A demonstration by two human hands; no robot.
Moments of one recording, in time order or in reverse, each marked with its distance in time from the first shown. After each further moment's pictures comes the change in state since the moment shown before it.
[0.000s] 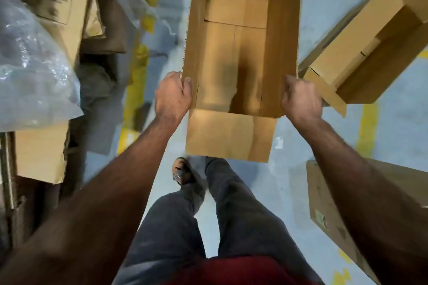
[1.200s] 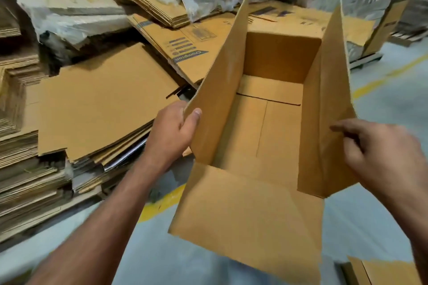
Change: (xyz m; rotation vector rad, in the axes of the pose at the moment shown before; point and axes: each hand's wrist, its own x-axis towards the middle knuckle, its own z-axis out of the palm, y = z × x) left_hand -0.461 0.077 -0.298 -0.174 0.940 -0.002; right_hand -0.298 -0.048 -0.364 0.183 0.497 -1.028
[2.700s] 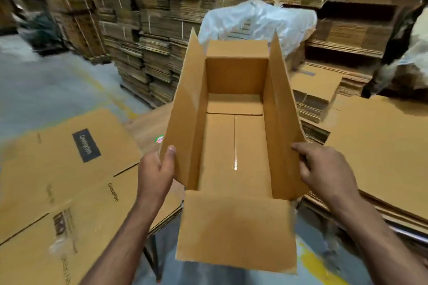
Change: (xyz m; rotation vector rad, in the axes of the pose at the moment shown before) left_hand -0.455 -0.155 -0.413 0.391 1.269 -0.844; right_hand -0.165 -0.613 0.142 0.548 -0.424 -1.246
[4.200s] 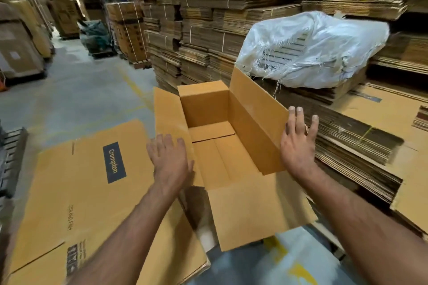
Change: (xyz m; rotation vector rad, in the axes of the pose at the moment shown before) left_hand 0.178 -0.075 0.017 1.279 -0.218 -0.092; right_hand 0.256 -0.078 0.166 -0.753 -0.054 -0.099
